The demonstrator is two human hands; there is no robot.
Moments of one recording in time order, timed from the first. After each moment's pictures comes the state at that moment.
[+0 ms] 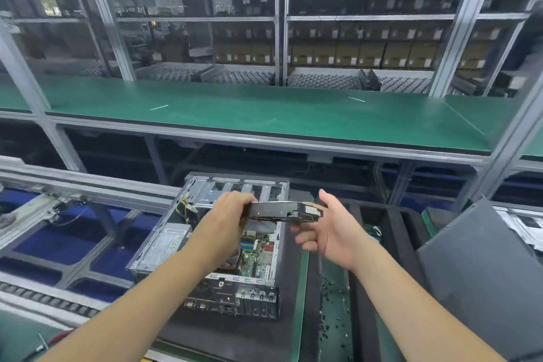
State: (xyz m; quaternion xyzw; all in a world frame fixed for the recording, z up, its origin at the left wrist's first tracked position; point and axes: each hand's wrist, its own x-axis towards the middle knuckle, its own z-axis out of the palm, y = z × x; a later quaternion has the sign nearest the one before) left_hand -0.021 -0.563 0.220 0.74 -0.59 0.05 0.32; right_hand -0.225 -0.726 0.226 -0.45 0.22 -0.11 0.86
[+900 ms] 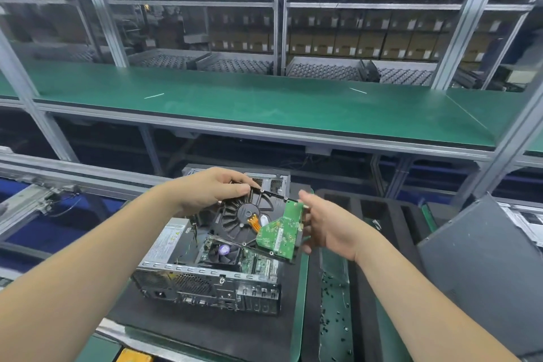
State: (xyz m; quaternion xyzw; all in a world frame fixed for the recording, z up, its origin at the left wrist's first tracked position) left_hand 0.042 -0.582 0.289 0.68 -0.51 -0.42 0.33; right_hand -0.211 -0.726 0.234 -0.61 0.22 -0.05 0.76
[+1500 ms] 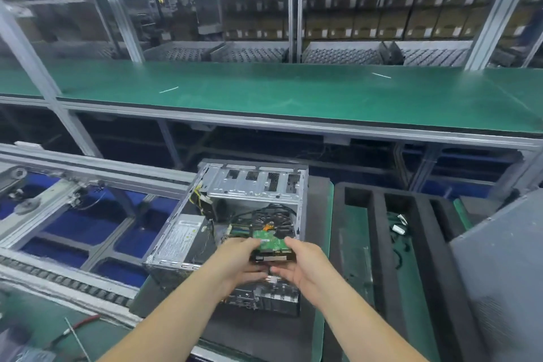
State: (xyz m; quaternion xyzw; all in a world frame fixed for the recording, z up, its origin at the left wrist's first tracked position) left_hand -0.018 -0.564 0.156 0.67 -0.08 -0.51 0.53; right_hand -0.146 -0.666 0.134 -0.37 0.40 -0.15 0.82
